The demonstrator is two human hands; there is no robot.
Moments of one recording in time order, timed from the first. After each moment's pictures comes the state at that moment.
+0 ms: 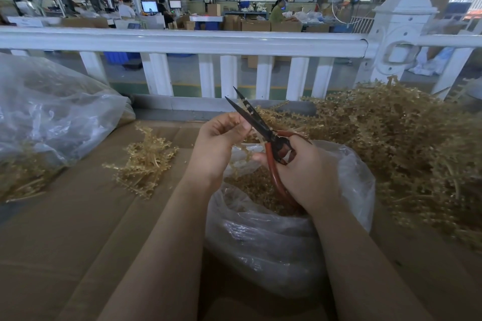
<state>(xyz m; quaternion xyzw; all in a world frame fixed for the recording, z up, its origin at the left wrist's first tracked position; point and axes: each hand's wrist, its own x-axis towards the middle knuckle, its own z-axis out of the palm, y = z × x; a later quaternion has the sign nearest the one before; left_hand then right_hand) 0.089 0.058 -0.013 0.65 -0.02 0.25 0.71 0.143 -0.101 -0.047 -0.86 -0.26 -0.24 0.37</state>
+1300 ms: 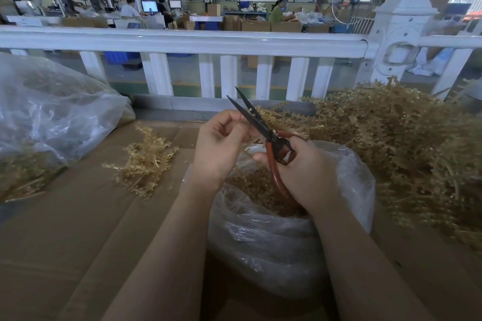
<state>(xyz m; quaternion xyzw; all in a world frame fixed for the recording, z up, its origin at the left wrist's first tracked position) 0.089 0.048 -0.013 0.68 0.00 0.33 0.66 0.147 -0.101 -0.053 -0.85 -0.26 -0.22 0.40</state>
